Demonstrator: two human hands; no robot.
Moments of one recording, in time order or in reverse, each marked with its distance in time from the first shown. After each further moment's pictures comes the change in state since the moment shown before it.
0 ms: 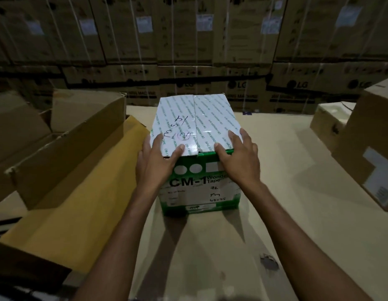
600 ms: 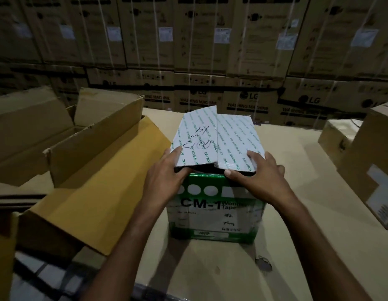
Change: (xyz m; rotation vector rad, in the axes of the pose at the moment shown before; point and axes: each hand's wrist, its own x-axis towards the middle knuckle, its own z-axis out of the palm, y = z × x) left_hand -0.072 0.026 -0.033 0.020 0.011 0.178; right_hand -0.057 0.007 -0.078 -0.053 -0.261 0.062
